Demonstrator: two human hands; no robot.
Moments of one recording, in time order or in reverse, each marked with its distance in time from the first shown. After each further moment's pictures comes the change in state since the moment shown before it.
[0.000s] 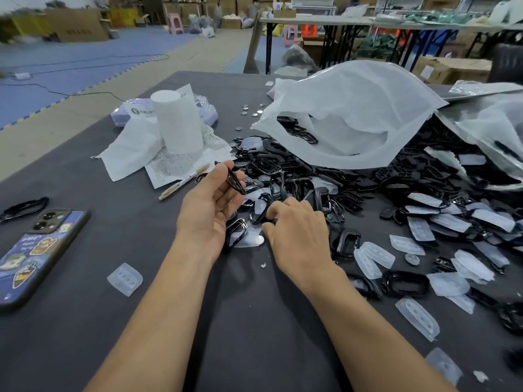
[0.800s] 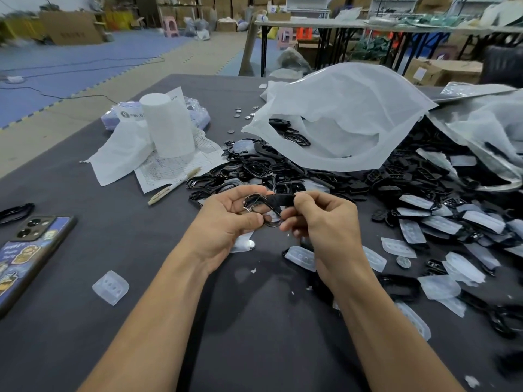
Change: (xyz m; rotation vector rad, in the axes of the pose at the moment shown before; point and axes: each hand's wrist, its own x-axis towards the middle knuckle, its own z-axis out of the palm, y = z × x) left_hand 0.005 -0.025 0.000 0.281 -0.439 -0.036; right_hand -0.007 0.019 -0.046 1.300 0.122 0.322
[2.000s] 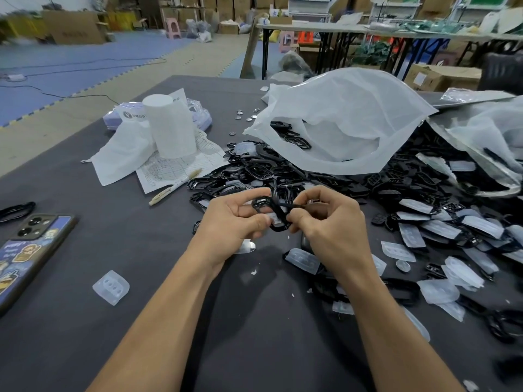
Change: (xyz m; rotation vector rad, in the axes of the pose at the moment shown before) left_hand -0.003 -0.001 0.006 0.277 0.108 0.000; right_hand 0.005 0.002 -0.015 -0.483 -0.040 -0.242
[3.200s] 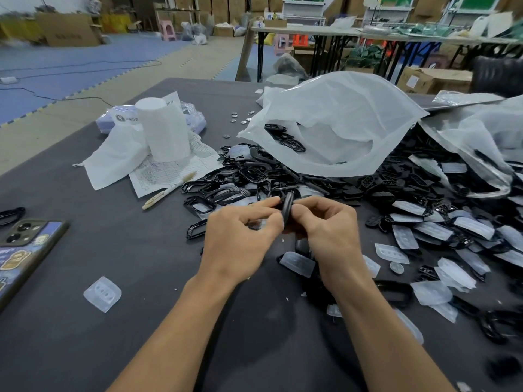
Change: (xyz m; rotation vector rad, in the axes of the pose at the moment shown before) left_hand -0.018 0.007 0.036 0.412 0.252 0.344; right_hand 0.004 0.005 0.004 0.316 0.078 0.172
